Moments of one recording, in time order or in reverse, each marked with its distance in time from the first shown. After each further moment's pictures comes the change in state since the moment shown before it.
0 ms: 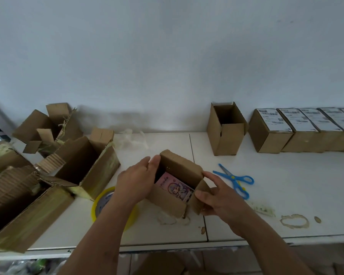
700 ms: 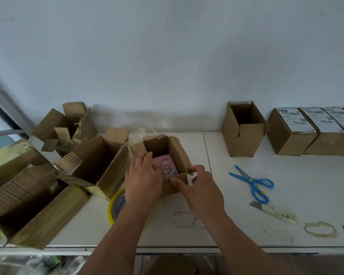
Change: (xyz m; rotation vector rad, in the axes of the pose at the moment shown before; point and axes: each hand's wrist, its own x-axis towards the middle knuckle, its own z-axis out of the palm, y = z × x) left_hand 0.015 -0.034 0.018 0.076 0.331 -0.007; right_hand 0.043 -0.019 0.083 -0.534 0.364 -0.229
